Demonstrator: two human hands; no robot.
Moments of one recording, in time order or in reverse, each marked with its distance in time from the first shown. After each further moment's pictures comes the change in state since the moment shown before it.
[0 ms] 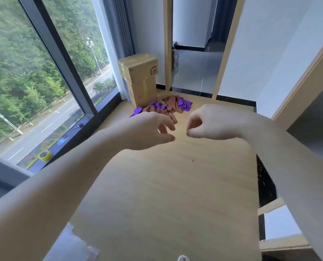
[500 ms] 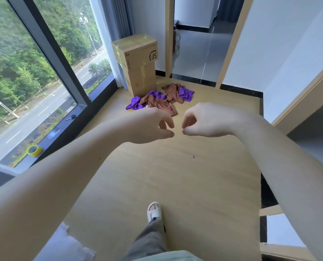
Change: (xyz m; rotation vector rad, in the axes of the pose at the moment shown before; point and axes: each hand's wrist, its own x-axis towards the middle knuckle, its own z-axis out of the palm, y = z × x) left_hand 0.134 -0.079 -0.005 -0.002 -0.091 -0.023; right_hand 0.140 0.037 -0.007 -0.012 -0.095 0.040
